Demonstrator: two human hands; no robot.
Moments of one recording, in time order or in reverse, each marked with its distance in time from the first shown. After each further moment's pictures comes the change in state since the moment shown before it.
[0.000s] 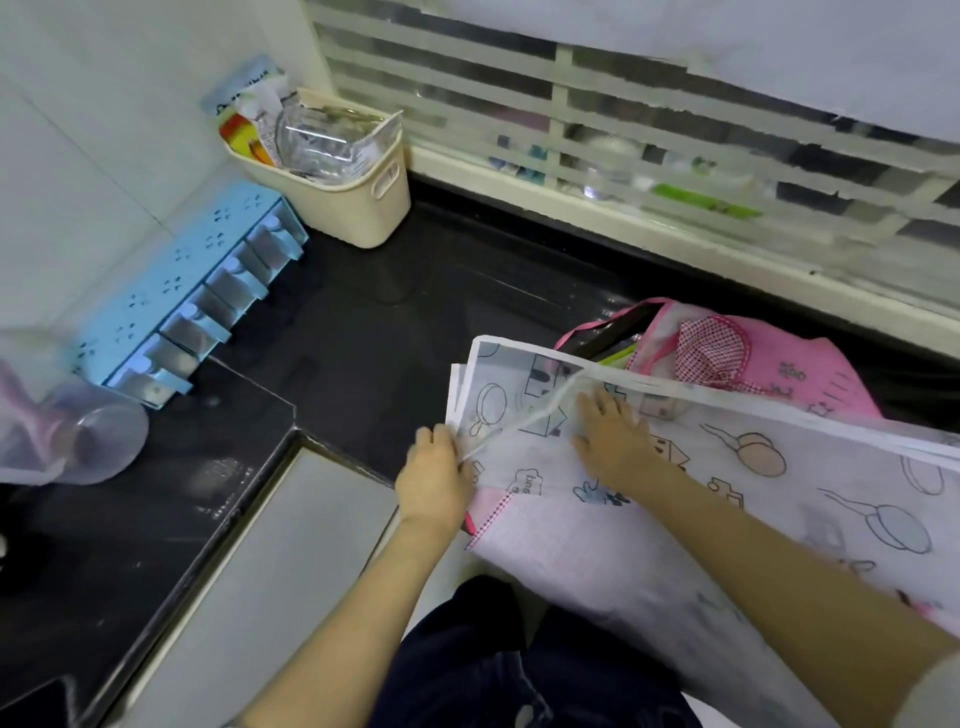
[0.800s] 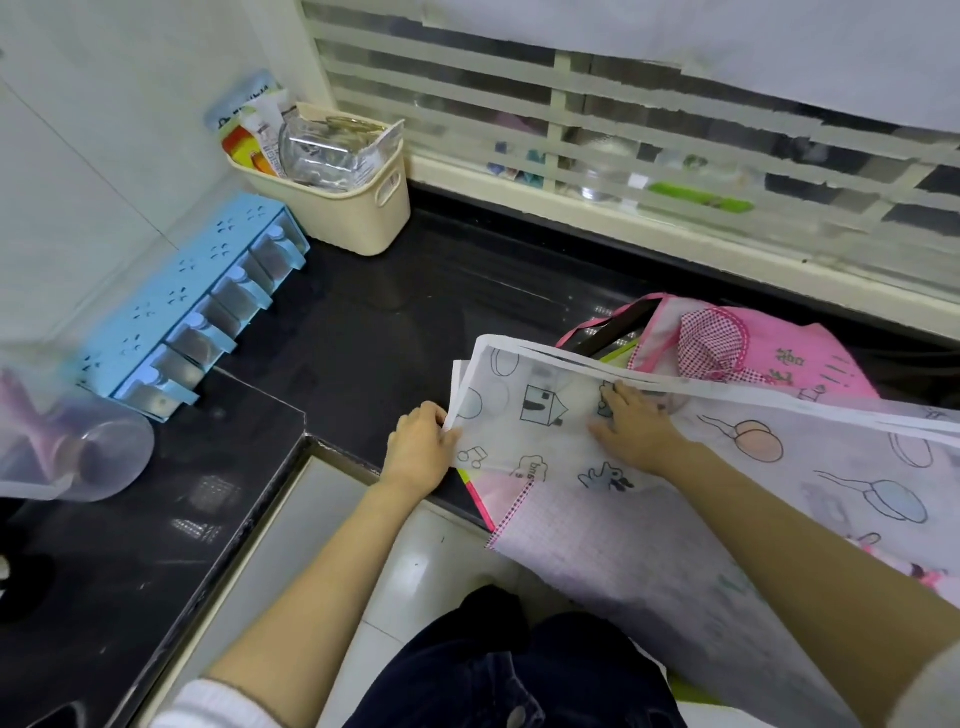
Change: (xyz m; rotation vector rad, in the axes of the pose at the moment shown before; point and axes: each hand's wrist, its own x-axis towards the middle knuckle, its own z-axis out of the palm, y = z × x) left_hand 0.043 -0.038 -0.019 -0.214 -0.136 0.102; right_hand -0.003 0.013 -0.006 0.101 -0.010 0.021
